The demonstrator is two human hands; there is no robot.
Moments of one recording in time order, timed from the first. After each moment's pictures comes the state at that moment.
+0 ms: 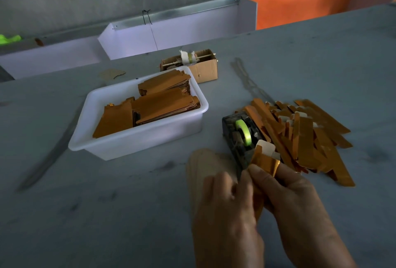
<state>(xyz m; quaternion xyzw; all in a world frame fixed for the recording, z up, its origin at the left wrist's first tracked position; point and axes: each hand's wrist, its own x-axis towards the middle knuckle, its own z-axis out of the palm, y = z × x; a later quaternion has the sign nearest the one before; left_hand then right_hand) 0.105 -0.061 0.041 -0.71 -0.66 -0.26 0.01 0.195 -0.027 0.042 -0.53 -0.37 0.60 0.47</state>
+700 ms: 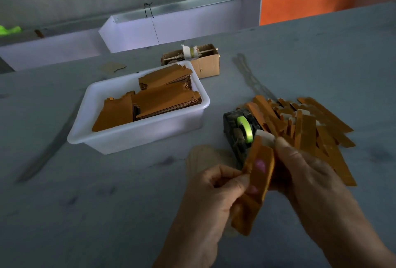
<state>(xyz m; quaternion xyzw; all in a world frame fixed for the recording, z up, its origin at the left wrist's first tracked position) 0.078 -0.041 0.055 -0.38 -0.59 -0.46 -0.55 0.221 -0.009 0.048 -0.52 -0.43 0.59 0.44</state>
